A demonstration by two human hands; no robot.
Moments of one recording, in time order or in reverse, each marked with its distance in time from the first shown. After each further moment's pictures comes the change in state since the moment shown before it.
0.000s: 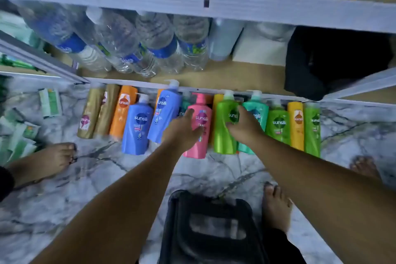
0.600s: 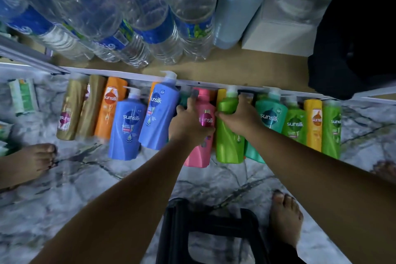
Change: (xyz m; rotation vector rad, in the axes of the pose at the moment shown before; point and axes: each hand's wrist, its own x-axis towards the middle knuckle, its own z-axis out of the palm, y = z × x) left_hand 0.059 0.003 0.038 -0.050 0.088 -0.079; right_hand 0.062 -0.010 0.029 0.030 0.014 0.056
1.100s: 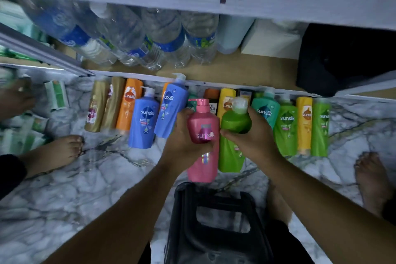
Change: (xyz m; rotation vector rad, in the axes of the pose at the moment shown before) left_hand -0.115 -0.019 -0.061 -0.566 -0.014 0.081; right_hand -0.125 0.011 -0.036 0.338 0.102 -0.257
